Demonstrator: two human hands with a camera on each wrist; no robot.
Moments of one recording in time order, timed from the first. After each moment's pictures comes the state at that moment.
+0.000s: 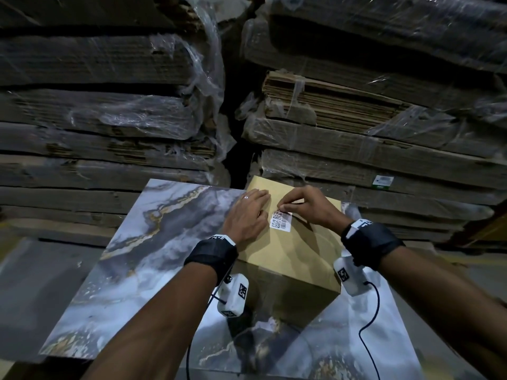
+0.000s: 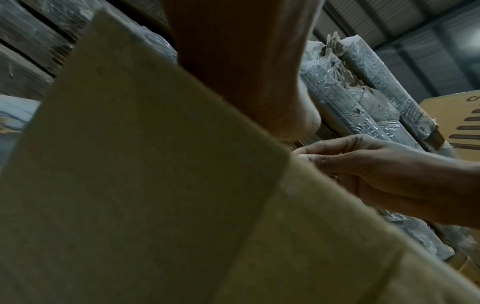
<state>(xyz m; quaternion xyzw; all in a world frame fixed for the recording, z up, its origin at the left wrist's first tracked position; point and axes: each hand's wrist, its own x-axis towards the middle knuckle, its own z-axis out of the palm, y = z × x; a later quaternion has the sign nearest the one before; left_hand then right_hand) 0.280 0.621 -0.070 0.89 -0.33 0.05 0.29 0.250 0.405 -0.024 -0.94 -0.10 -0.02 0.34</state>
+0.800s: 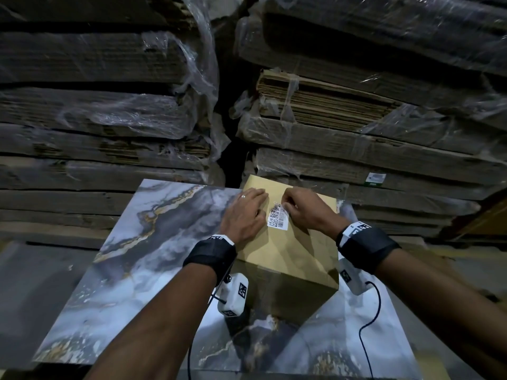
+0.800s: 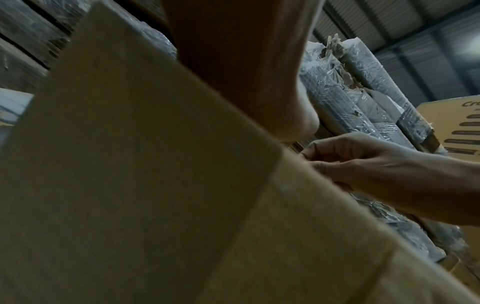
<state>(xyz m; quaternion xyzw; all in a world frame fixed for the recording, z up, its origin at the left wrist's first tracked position) 0.288 0.617 -0.080 0.90 -0.32 0.06 0.28 0.242 0.418 -0.030 -0.99 -0.06 -0.06 0.14</state>
